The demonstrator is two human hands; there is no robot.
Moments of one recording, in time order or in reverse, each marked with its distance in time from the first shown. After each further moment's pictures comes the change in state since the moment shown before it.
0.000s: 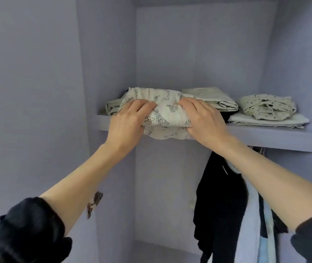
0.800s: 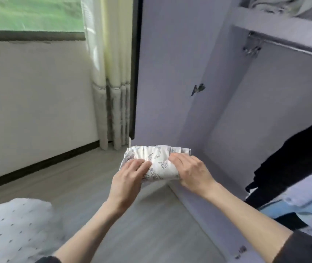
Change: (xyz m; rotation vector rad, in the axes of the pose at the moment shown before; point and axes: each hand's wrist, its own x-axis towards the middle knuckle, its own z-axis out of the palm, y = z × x) left_hand -0.462 0.221 -0.223 0.181 -0.480 -0.823; right_hand -0.337 -0.266 -0.071 0.772 -0.361 -0.595
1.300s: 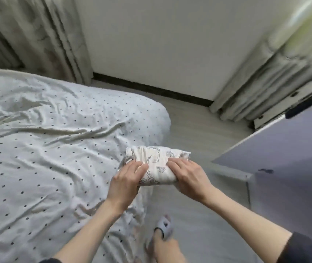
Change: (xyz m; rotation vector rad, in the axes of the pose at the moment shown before) left_hand -0.402 -0.084 -0.097 0.304 0.120 -0.800; right_hand -0.008 -0.371 0.092 0.478 -0.370 -0.638
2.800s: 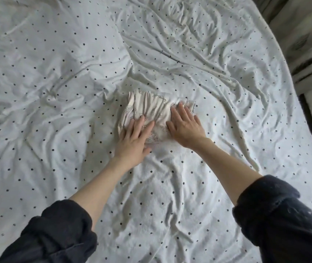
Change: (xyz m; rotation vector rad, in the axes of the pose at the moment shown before) left_hand -0.192 -0.291 -0.040 -0.045 -0.053 -1.335; right_hand 0.342 -0.345 0.230 0.015 -0.701 -0.744
